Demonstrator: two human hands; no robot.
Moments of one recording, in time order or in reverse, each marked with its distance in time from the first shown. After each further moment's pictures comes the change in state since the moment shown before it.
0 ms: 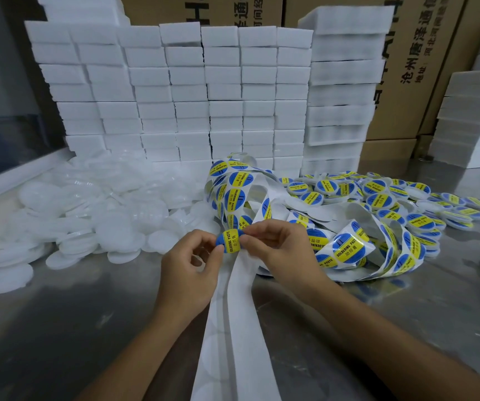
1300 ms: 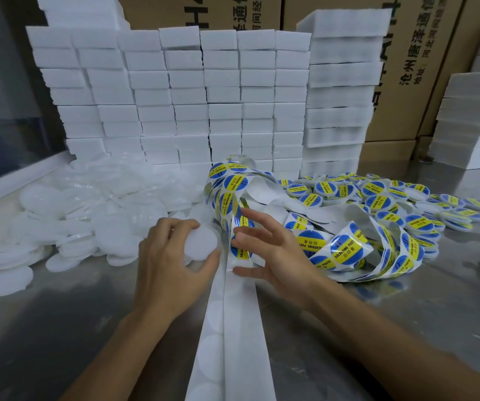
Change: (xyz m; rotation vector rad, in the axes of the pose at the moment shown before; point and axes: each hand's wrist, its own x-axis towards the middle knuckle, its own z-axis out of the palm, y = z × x) left_hand 0.012 -0.007 -0.018 0.473 0.118 0.239; right_hand 0.000 -0.004 0.001 0.381 -0.166 0.288
